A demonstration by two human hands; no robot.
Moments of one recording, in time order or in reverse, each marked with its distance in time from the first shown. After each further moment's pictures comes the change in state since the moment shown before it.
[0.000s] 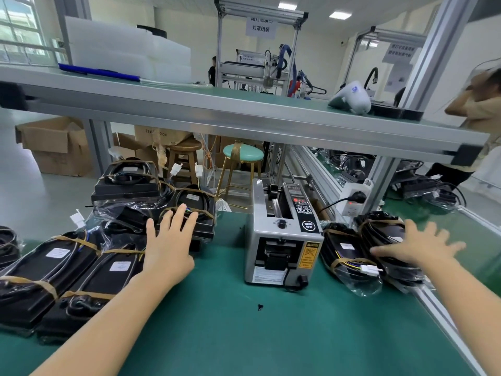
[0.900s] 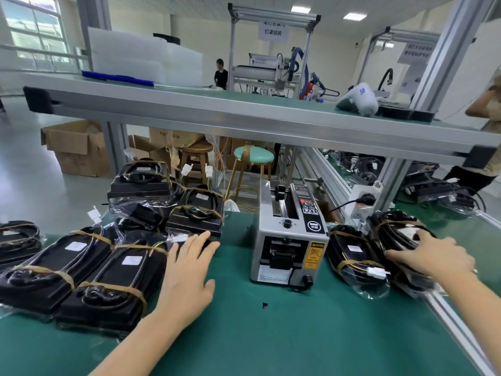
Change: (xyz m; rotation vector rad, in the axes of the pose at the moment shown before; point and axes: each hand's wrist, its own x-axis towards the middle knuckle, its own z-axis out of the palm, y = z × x) left_hand -0.067 0.024 -0.007 -0.368 0.099 0.123; right_hand -0.005 0.012 0.006 0.073 0.064 -0.012
